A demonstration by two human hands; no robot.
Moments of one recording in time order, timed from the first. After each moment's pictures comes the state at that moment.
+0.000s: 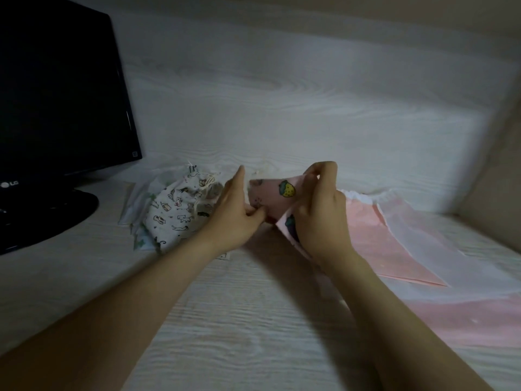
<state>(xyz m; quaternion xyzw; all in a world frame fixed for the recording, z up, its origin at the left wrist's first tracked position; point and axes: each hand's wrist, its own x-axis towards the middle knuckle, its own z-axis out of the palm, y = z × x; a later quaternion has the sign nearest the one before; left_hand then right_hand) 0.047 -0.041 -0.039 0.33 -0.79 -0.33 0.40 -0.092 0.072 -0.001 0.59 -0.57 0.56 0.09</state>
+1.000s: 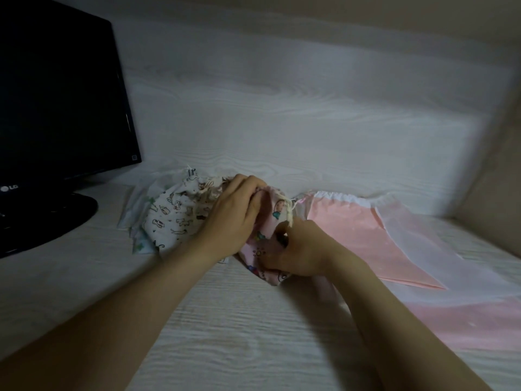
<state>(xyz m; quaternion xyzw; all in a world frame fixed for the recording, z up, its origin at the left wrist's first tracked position) 0.052 -0.033 -0.027 0.23 -0.84 -0.06 0.48 -0.105 0.065 -0.014 0.69 -0.70 0.17 -0.06</state>
